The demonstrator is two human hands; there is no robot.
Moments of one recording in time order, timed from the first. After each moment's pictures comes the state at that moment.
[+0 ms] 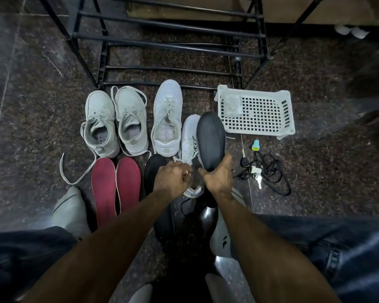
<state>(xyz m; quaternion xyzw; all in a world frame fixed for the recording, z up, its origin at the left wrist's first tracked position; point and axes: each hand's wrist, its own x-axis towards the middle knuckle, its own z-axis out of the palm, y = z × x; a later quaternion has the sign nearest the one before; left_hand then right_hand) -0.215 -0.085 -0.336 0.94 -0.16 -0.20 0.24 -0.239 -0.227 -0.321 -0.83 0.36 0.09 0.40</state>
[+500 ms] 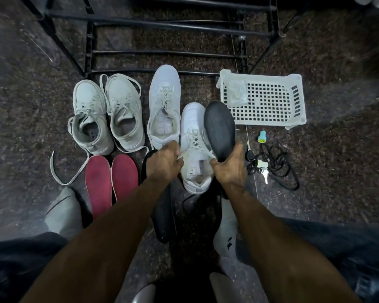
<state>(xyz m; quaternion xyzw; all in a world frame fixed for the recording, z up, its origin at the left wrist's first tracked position) -0.172 -0.082 -0.353 0.95 -0.06 -0.21 0.23 -0.222 -0.255 -0.336 -0.85 0.38 0.09 0.34</state>
